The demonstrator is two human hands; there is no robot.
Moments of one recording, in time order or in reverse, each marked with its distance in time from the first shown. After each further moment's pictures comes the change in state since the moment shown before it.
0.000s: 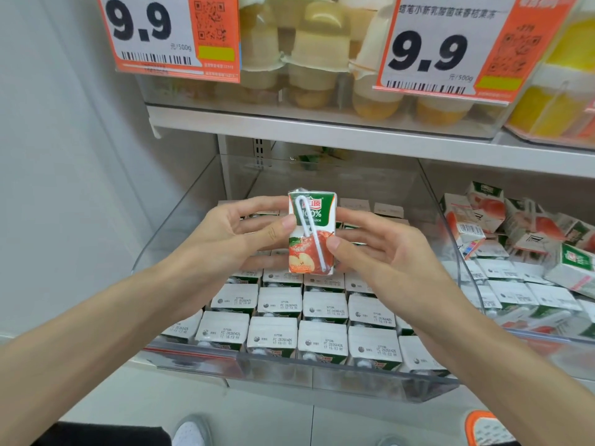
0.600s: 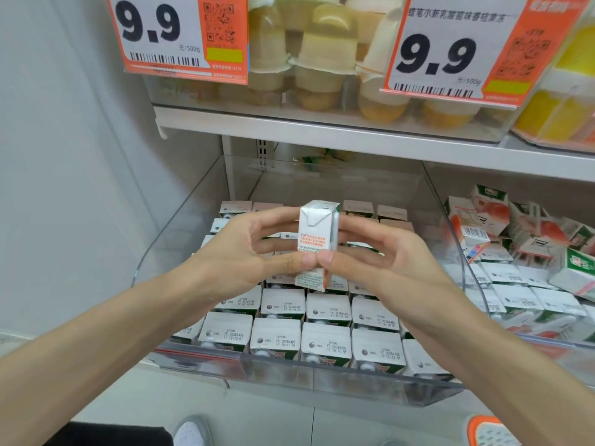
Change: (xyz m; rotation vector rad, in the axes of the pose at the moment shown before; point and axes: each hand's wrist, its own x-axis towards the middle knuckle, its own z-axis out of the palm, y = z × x) left_hand -0.004 -0.001 0.006 0.288 -0.086 0.072; right_hand -0.008 -0.014 0.006 0.065 -0.076 0.051
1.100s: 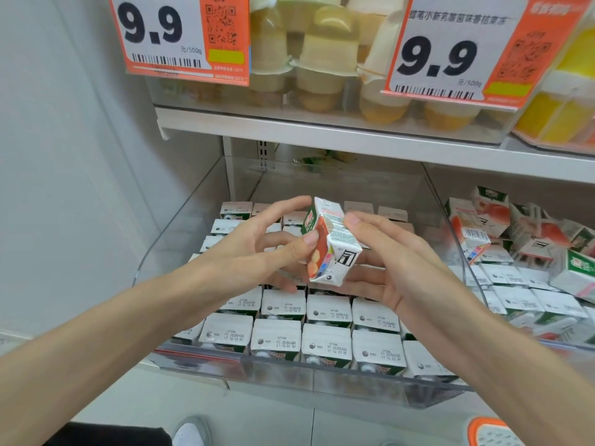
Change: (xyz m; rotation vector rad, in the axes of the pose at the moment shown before) left_hand -0.001 0.004 0.005 -0.061 -0.023 -0.051; right_hand 0.006 -0.001 -0.002 0.298 0.089 0.187
